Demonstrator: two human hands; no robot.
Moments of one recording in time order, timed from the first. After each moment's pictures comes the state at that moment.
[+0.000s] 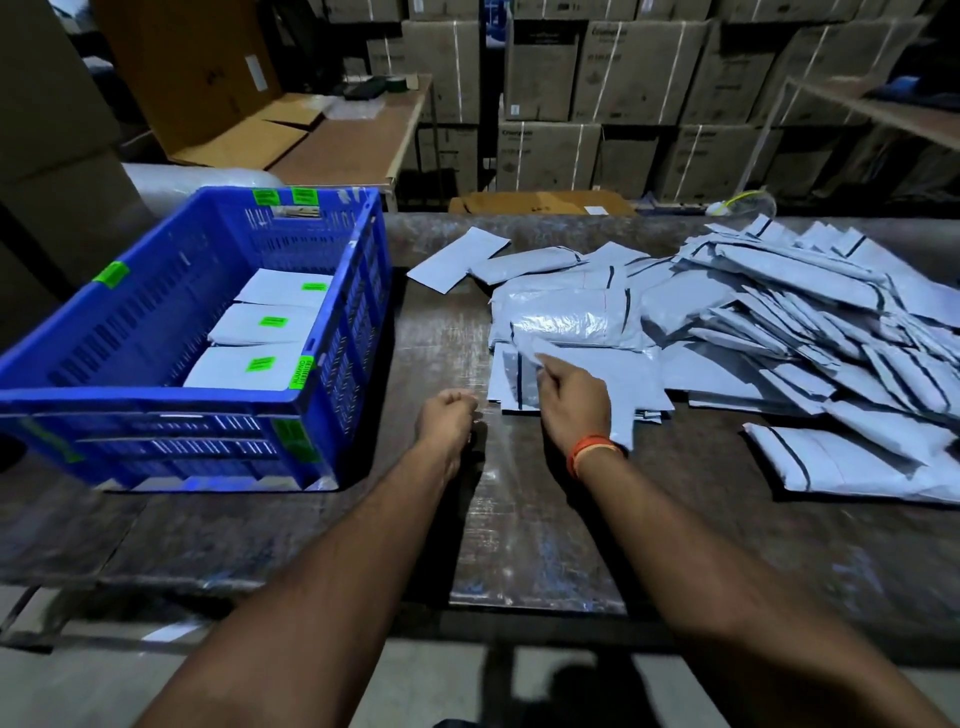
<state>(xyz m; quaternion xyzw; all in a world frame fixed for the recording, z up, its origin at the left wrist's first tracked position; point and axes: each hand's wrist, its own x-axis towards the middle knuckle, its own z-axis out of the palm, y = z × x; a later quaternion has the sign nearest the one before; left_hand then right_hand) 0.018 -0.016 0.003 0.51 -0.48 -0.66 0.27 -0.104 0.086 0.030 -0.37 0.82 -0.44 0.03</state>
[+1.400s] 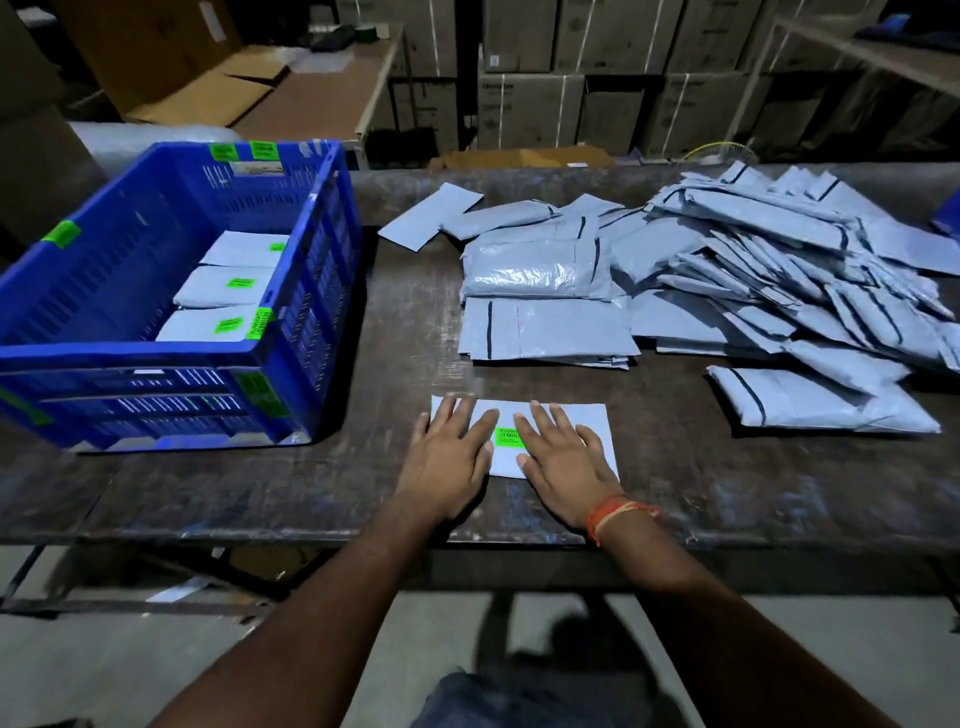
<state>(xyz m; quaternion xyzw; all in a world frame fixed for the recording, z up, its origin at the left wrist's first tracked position) 0.076 0.073 -0.046 0.28 -0.95 -0.08 0.09 -0.078 0.206 -0.046 -0.56 0.82 -0.04 0.08</state>
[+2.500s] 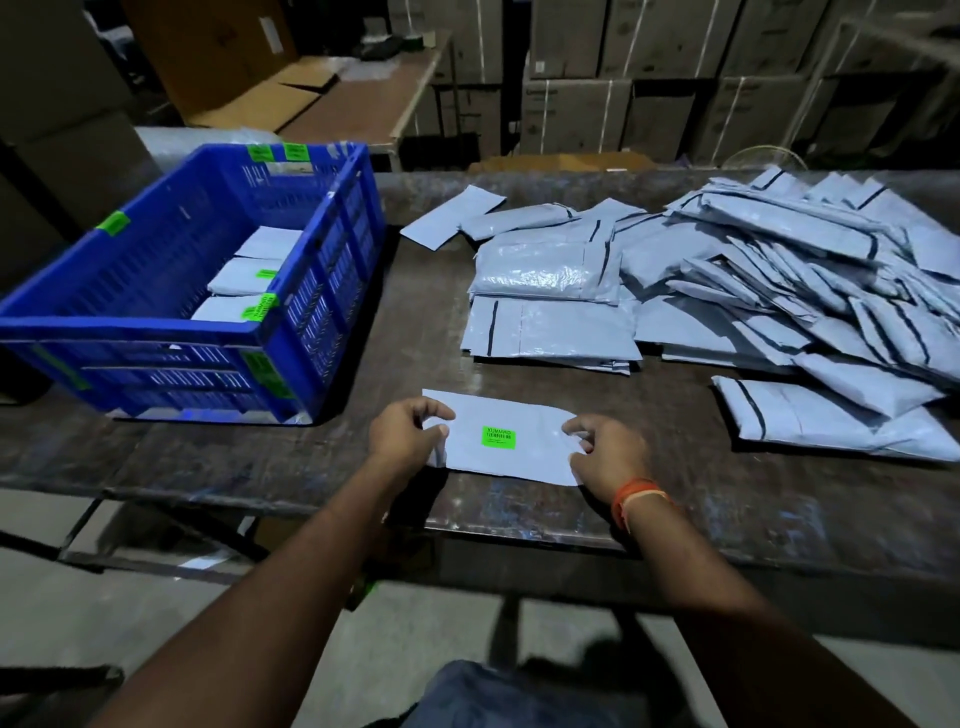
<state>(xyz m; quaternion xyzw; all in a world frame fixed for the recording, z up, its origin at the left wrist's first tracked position) 0.081 0.064 -0.020 0.52 -0.72 -0.41 0.22 -0.128 0.230 -0.026 -0.34 0.86 -0.31 0.22</state>
